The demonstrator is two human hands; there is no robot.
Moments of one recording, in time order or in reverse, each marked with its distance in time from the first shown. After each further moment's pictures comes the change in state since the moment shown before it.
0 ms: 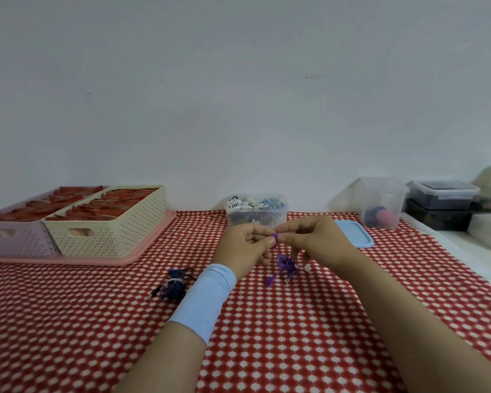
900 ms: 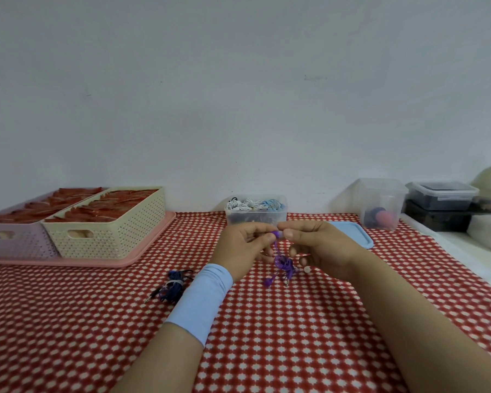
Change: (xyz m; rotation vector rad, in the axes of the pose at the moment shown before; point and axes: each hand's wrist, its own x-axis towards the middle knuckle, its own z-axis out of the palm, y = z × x) left_hand -0.002 0.005 -0.002 -0.064 -0.043 0.078; right_hand 0.000 -0.001 -0.005 0.431 -0.142 0.269
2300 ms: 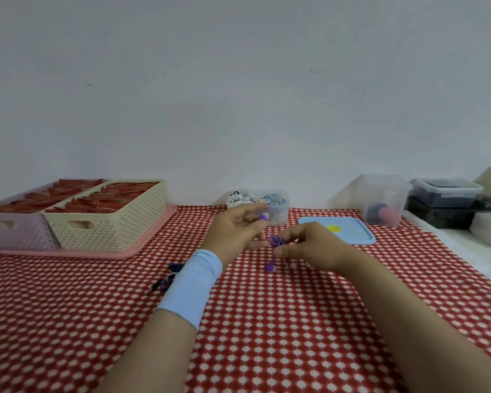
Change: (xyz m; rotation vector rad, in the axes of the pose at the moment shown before) left_hand 0.006 0.004 -0.016 -0.189 0.031 -0.051; right_hand 0.010 0.009 0.004 -0.716 0.013 -0.109
